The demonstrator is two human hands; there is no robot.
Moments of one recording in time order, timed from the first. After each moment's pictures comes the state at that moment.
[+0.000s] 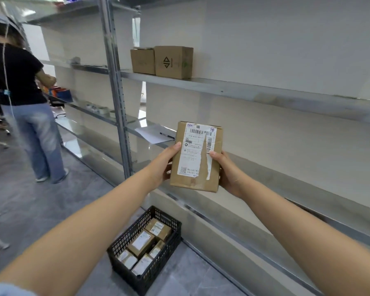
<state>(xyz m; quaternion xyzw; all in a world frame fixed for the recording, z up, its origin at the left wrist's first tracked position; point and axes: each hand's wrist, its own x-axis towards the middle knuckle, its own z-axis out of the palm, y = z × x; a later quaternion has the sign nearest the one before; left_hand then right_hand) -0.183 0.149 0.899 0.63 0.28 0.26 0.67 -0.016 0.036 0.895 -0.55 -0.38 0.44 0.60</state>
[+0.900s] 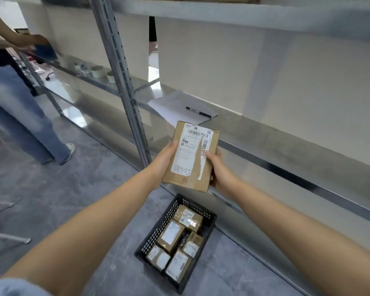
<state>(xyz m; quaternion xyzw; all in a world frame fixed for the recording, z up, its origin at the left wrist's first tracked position) -0.158 0.516 0.776 0.54 0.41 0.18 0.71 -0.017 0.421 0.747 -0.58 -0.22 0.52 0.59</state>
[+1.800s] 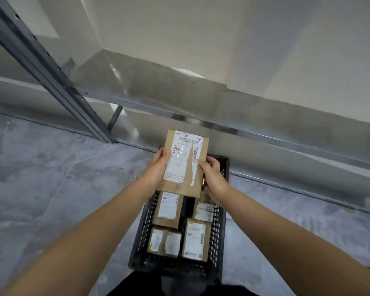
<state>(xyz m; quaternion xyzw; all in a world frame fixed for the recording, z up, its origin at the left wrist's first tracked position) -0.134 0.680 0.309 0.55 0.44 -0.04 0.71 -0.048 0.536 0.297 -0.67 0.07 0.47 0.57</state>
